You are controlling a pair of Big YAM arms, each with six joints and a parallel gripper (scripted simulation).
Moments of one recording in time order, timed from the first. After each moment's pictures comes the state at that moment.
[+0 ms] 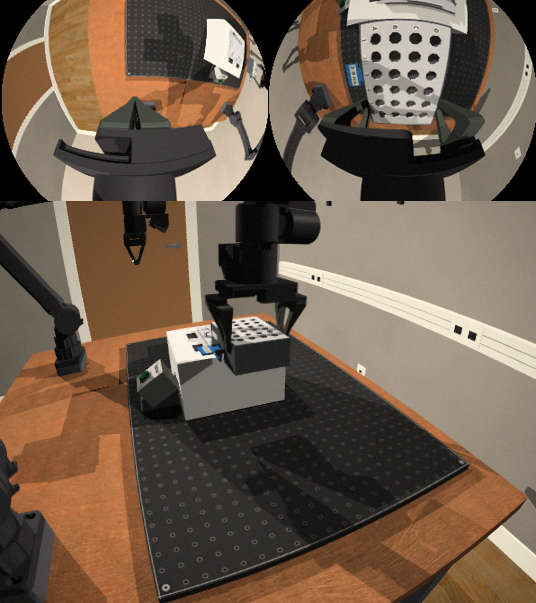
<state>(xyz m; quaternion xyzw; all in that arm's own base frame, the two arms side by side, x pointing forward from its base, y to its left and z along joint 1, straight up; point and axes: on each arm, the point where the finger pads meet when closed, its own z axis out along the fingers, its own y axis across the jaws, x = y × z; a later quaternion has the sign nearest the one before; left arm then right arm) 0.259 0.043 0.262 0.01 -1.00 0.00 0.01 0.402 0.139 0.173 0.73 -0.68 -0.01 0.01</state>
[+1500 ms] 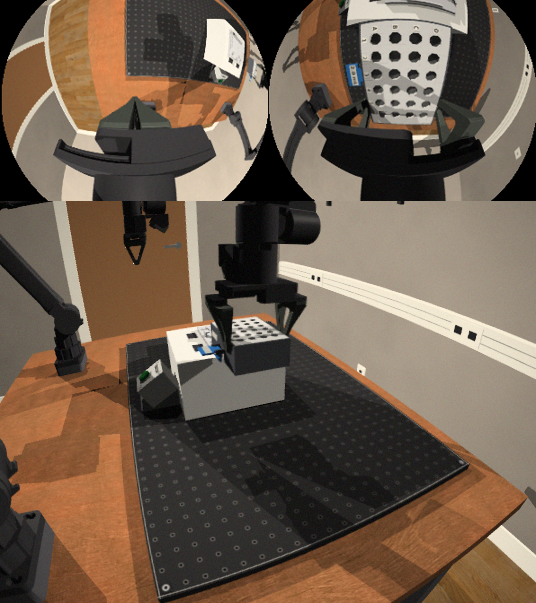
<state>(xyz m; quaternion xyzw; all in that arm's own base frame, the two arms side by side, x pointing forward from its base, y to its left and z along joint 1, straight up) 0.259 0.043 0.262 0.01 -1.00 0.00 0.01 0.402 0.139 0.172 0.73 -0.68 -0.01 0.01</state>
